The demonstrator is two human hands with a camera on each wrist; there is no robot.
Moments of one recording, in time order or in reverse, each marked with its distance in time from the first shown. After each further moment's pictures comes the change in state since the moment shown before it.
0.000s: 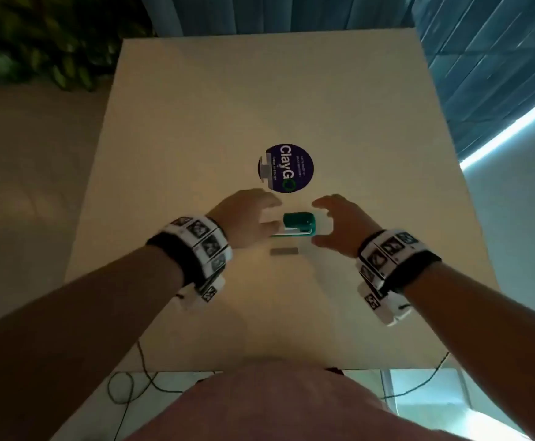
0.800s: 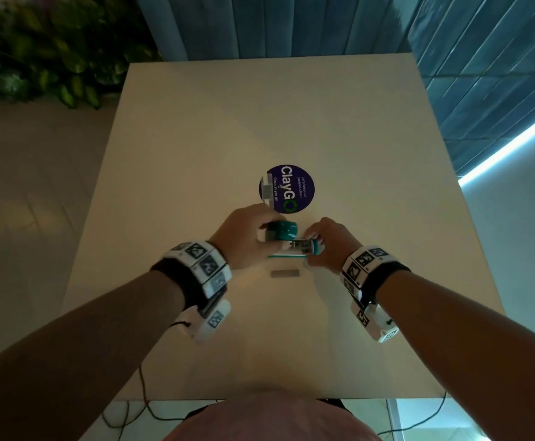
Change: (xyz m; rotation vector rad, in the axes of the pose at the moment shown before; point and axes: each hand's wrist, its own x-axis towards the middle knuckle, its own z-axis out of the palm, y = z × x) left_hand 0.005 -0.010 0.006 -0.250 0.218 0.130; right_hand 0.028 0.004 0.019 0.084 0.004 0.078
